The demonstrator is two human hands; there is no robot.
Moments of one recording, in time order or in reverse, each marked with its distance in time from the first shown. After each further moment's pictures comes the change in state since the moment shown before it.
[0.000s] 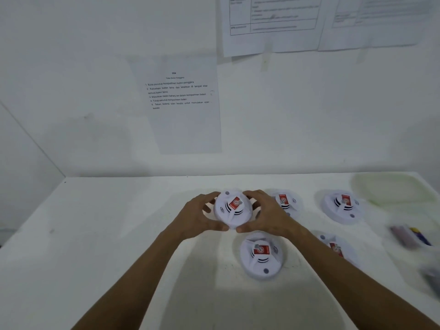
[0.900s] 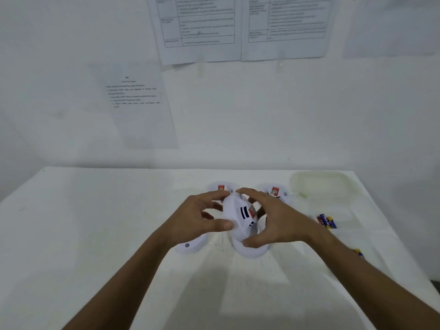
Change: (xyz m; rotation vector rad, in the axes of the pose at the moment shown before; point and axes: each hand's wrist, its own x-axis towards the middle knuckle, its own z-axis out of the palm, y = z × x) left_hand -0.038 0.169 0.123 -0.228 0.004 0.110; right_hand -0.142 0.021 -0.169 -0.092 -0.252 -0.118
